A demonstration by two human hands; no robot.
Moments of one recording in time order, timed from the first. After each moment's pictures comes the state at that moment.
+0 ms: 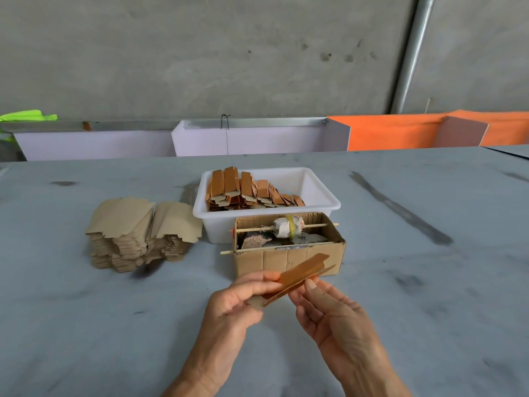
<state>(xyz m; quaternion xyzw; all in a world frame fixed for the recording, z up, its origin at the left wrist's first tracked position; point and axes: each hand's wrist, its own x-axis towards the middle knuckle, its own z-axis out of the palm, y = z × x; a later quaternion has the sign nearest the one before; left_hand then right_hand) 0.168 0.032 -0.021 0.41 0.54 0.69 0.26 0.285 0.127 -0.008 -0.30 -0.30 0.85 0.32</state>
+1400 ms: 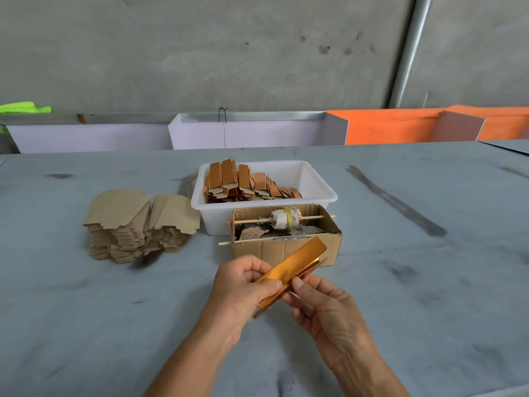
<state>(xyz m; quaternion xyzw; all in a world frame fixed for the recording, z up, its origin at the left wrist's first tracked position) 0.173 0.051 0.004 0.27 0.70 0.60 0.29 0.286 0.124 -0.016 -0.32 -0.39 0.81 0.30</state>
